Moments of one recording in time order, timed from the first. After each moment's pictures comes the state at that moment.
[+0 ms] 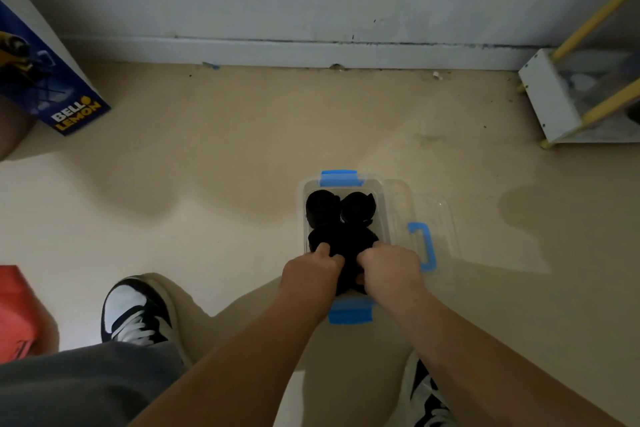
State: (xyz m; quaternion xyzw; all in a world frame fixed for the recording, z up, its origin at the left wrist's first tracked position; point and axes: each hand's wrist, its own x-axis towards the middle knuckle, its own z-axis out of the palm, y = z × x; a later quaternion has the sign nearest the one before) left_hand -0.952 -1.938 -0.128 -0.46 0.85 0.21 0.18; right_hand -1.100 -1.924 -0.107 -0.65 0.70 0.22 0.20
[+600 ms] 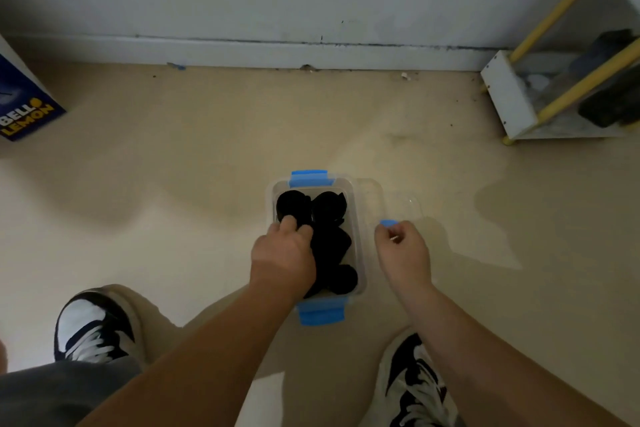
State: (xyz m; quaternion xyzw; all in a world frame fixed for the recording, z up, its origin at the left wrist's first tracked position) left_hand -0.967 -1.963 -0.111 -0.56 0.80 0.18 0.09; right_hand -1.155 -1.910 -0.112 -0.26 0.86 -0.28 0.33
